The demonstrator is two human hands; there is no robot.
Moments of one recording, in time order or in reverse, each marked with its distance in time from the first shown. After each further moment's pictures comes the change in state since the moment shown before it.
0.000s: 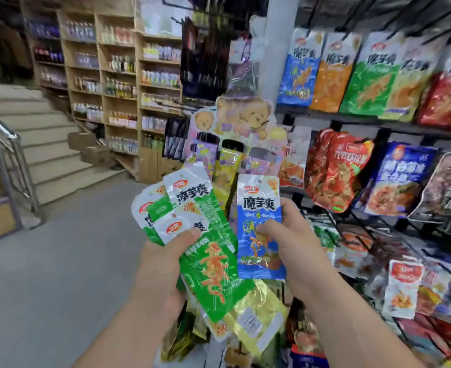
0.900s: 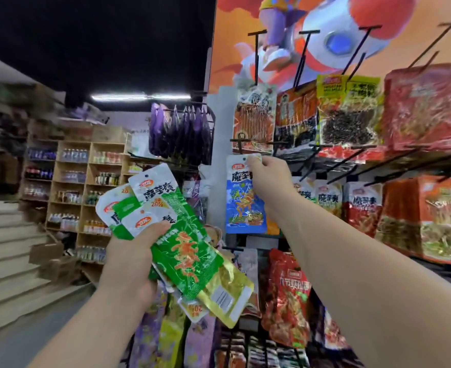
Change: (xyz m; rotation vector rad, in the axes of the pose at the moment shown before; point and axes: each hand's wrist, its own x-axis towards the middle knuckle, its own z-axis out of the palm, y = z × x) left_hand 0.081 0.111 0.159 -0.066 -0.159 0.415; right_hand 0.158 -0.256 -0.040 -0.289 0.367 -0.537
